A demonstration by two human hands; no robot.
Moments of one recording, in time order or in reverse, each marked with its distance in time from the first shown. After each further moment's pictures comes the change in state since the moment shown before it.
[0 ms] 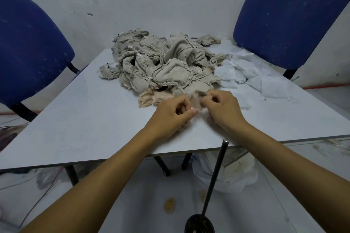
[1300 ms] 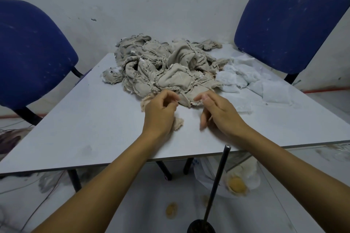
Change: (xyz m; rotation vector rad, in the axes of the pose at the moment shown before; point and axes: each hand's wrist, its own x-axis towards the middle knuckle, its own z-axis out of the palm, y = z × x) left_hand 0.003 0.011 -0.008 -0.064 0.432 -0.167; right_hand -0.004 0.000 0.000 0.145 -0.257 -0.111
